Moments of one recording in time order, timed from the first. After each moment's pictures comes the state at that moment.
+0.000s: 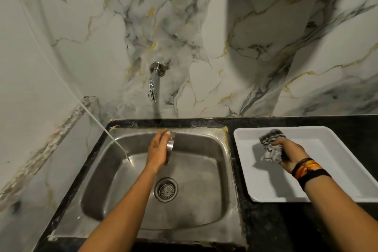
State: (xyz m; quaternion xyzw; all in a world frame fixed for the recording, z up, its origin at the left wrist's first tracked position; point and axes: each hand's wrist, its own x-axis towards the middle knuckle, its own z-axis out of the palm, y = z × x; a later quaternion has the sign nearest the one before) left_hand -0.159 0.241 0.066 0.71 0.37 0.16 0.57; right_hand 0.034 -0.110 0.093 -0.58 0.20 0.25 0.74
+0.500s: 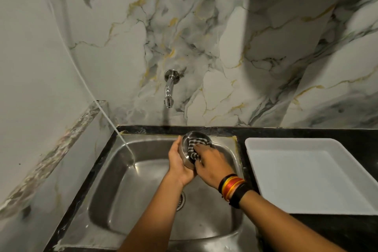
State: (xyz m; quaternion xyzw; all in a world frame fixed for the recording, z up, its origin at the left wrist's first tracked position) left_hand -0.147 0.226 0.065 0.23 0.25 0.09 0.94; right_hand -0.128 0.094 0.132 -0.88 -0.39 0.07 0.28
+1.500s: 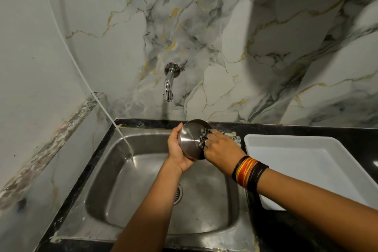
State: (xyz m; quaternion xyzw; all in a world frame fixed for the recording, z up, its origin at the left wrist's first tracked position) left_hand -0.133 0.237 0.067 0.30 0.18 0.06 0.93; right_hand -0.096 0.079 0.158 -0.78 -0.59 -0.12 -0.19
